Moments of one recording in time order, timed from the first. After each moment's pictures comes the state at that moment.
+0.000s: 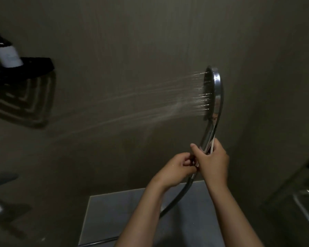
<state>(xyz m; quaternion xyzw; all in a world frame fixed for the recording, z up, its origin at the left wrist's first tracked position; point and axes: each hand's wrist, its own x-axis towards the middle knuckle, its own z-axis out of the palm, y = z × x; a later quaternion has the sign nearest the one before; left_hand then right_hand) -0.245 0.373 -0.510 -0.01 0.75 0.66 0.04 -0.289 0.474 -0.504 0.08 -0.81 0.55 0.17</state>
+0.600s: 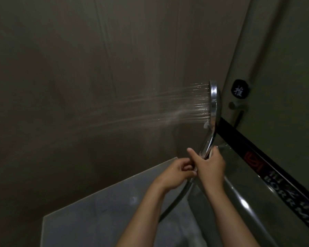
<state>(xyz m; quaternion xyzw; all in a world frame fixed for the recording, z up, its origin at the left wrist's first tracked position) -0.250 0.582 -0.543 0.11 0.73 0.65 0.18 -0.268 0.692 -0.552 -0.11 -0.81 0.54 0.22</state>
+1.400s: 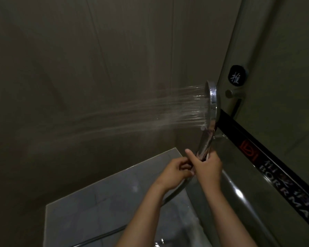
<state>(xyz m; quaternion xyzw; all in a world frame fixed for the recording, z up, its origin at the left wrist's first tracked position) -0.244 0.603 -0.580 0.07 0.74 0.64 0.17 -0.255 0.712 -0.586 -0.13 -0.80 0.56 0.17</state>
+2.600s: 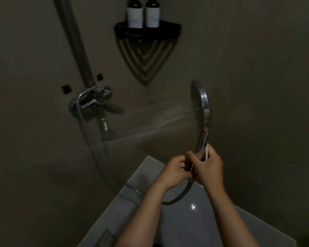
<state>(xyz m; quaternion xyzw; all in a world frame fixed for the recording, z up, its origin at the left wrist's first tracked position) -0.125 0.252 -0.590 -0.30 0.64 0.68 -0.18 -0.222 0.317 -0.564 0.36 -0.75 0.53 -0.15</state>
